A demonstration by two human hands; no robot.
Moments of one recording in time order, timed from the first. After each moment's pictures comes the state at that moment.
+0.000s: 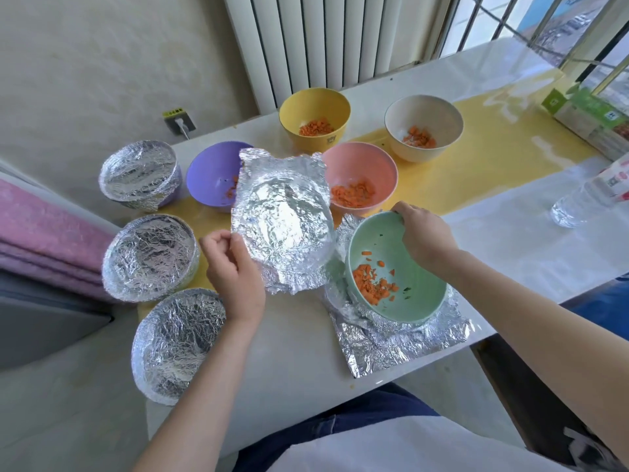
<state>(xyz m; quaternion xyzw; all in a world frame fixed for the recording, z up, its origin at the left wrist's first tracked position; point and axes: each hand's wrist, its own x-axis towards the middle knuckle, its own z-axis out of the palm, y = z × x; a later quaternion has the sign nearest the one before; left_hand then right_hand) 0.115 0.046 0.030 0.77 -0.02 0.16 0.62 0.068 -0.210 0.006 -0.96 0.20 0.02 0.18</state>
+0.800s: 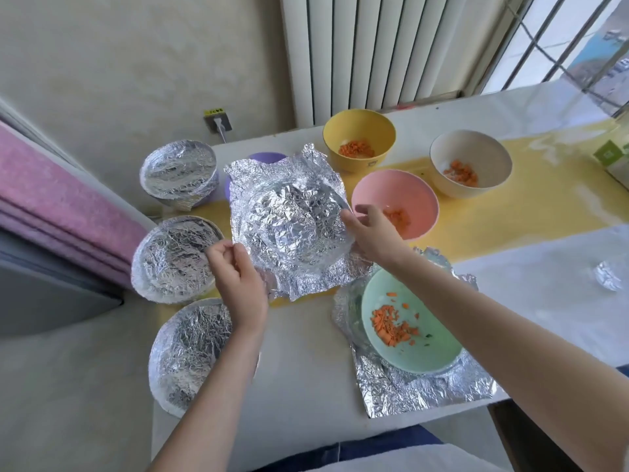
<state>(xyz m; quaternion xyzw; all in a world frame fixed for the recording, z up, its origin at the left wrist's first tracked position) 0.149 0.073 0.021 0.75 0.08 0.15 0.64 0.153 -0.117 0.050 -0.81 0.20 0.08 0.55</state>
